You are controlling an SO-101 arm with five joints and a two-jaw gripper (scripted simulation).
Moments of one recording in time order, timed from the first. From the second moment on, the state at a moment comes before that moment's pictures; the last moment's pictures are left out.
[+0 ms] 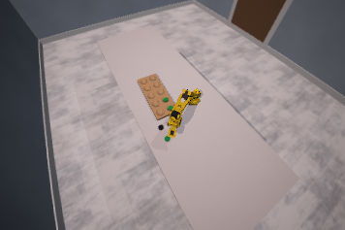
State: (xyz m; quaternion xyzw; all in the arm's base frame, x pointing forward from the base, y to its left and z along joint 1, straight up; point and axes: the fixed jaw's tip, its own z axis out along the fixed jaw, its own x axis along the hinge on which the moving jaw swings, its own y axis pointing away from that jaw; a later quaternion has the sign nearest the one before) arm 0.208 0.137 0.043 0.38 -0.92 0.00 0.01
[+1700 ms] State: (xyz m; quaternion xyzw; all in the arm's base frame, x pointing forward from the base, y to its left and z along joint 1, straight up) arm 0.209 0.140 0.047 0.38 -0.92 0.00 0.00
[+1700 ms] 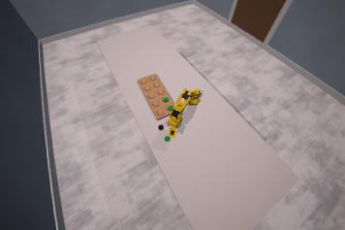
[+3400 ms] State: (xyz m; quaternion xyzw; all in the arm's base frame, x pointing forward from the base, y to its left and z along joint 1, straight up) arm 0.209 0.140 0.023 0.38 -0.92 0.00 0.00
